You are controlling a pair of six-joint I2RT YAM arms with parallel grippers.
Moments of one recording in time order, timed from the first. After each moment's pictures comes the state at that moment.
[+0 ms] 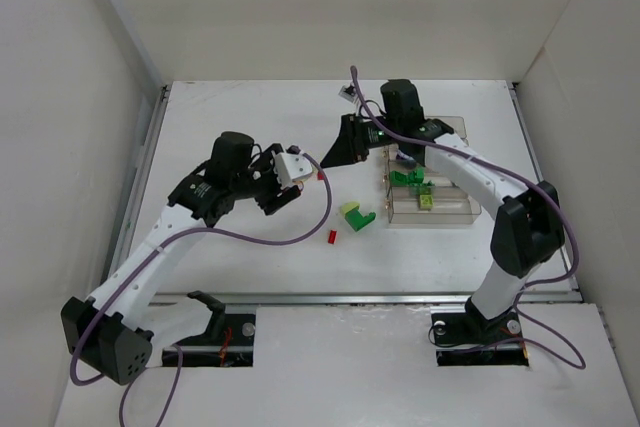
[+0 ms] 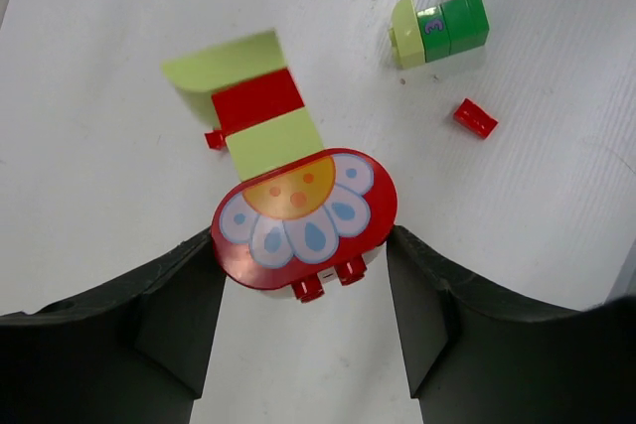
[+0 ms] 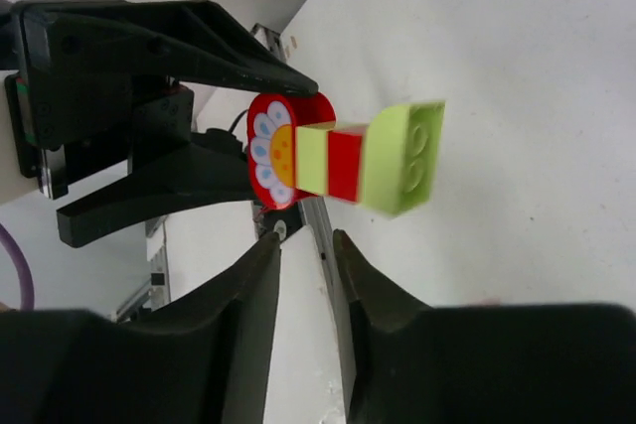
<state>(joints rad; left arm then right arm) -0.48 1.08 1.02 -0.62 0.39 0.66 0.51 1.72 1.44 -0.23 -0.98 0.43</state>
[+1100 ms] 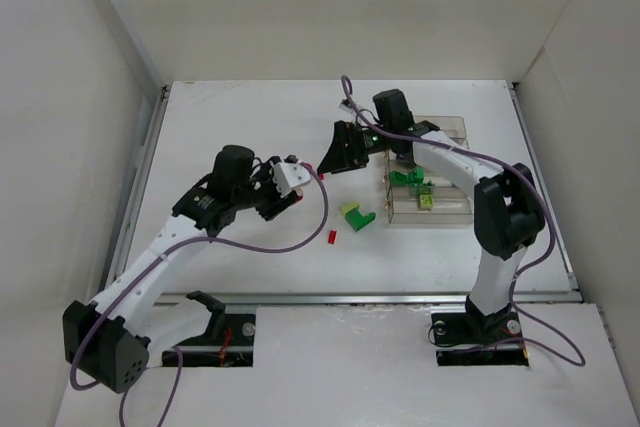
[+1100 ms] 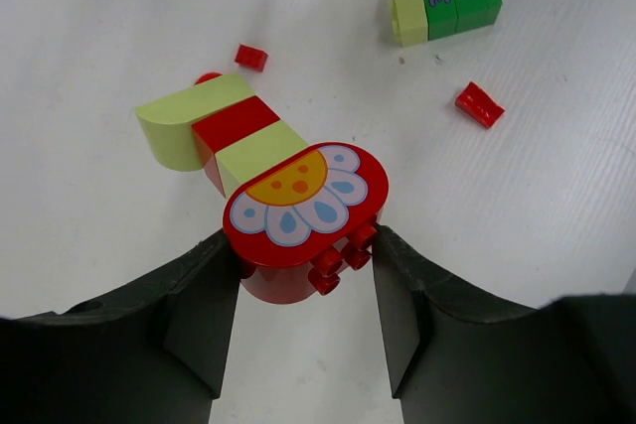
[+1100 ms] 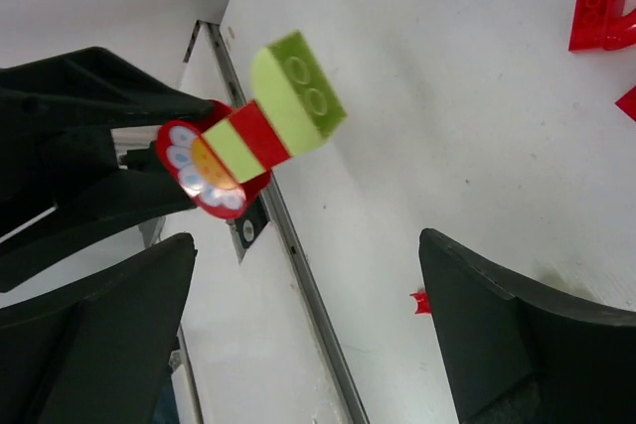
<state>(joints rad) -0.48 1.05 0.88 -0.51 0.36 0.61 0.48 1.86 1.45 -0.27 -0.93 0.43</state>
